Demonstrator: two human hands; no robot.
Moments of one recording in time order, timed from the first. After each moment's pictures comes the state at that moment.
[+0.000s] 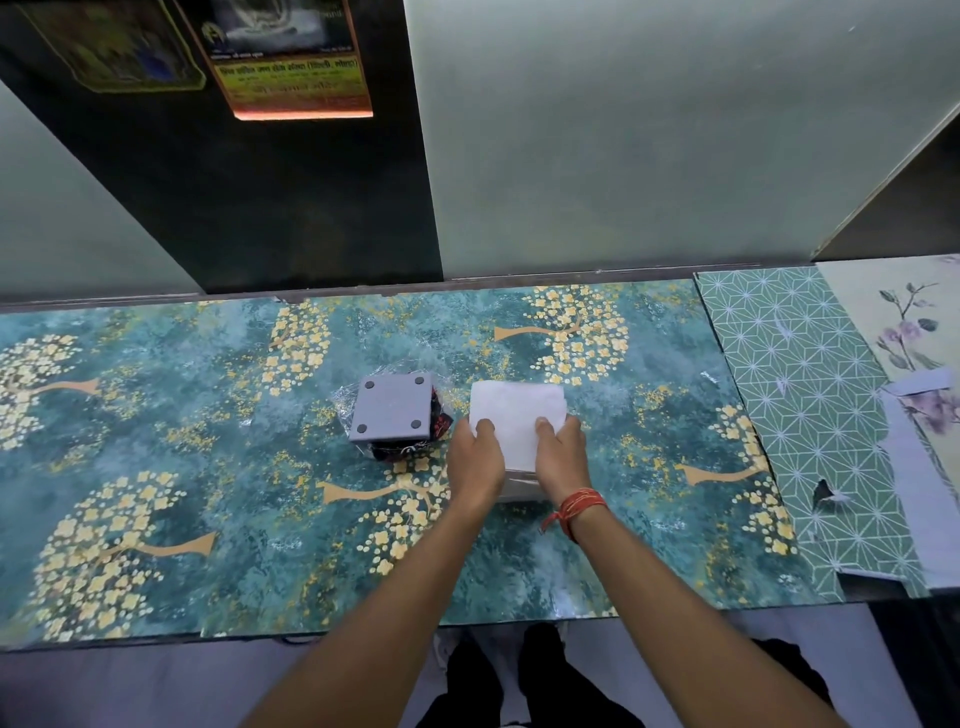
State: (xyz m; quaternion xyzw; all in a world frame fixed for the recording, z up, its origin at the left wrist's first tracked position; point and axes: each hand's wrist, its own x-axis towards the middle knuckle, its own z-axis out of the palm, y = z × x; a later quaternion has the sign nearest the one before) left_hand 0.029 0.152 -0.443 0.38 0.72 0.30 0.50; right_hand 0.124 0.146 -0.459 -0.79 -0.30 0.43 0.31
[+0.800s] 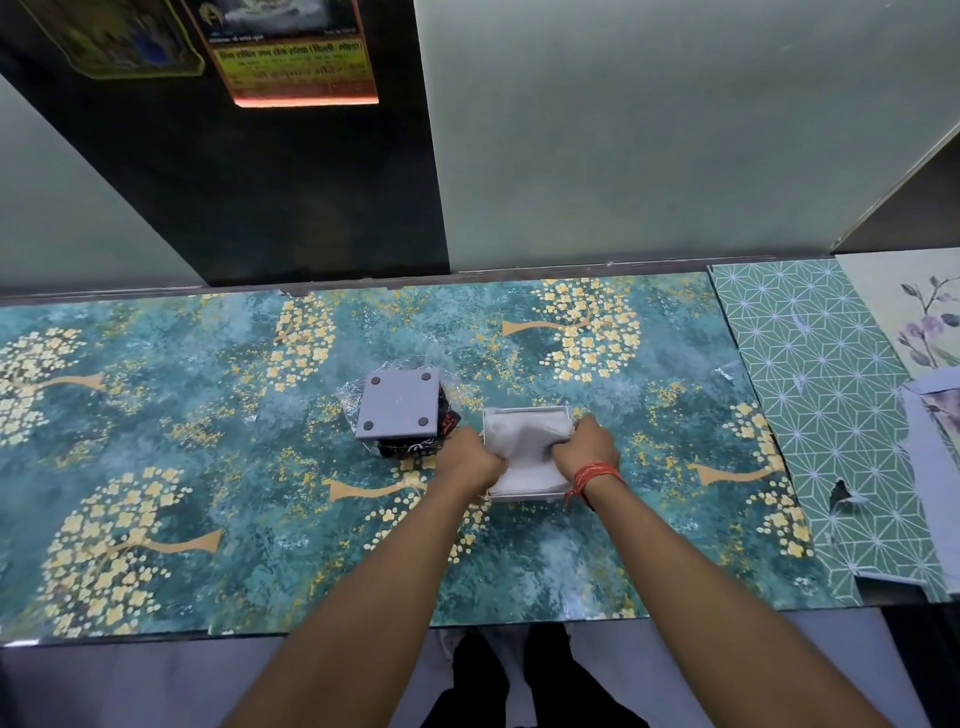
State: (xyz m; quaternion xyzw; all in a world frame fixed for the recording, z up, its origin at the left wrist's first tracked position) left_hand 0.001 0.176 -0.468 0.54 0.72 -0.02 0.43; right_hand 0.152 0.164 -0.480 -0.84 -0.39 0.36 0.10
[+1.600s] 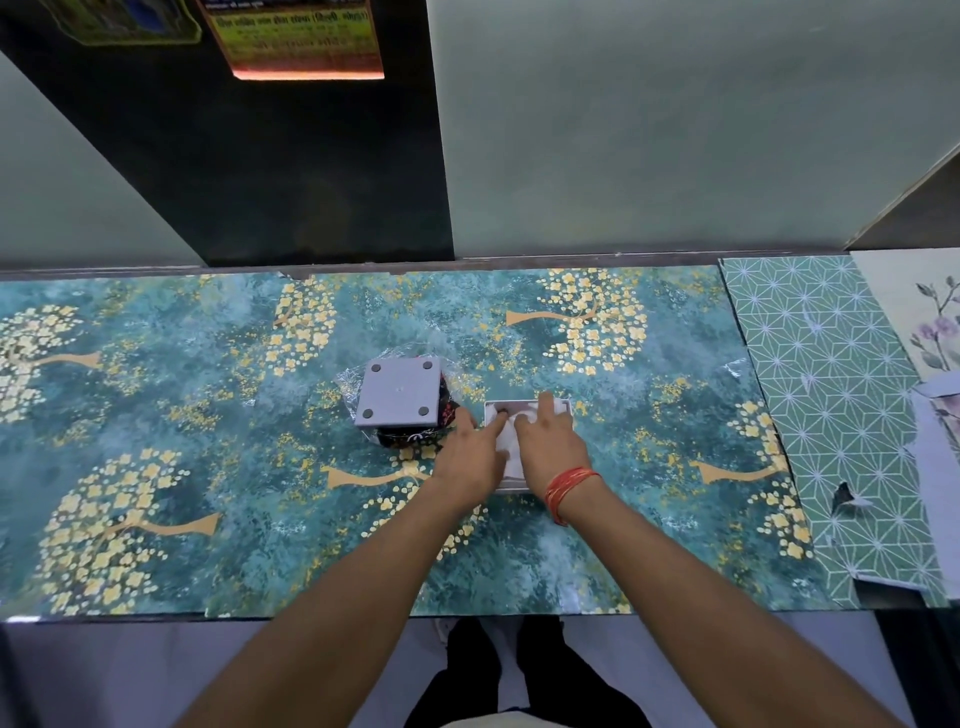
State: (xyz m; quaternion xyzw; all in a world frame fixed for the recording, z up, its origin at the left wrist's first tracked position) left_hand -0.007 0.168 -0.486 0.73 0.62 -0.04 0.29; right_hand 0.114 0.156 -0.453 -0.69 -0.69 0.19 -0.11
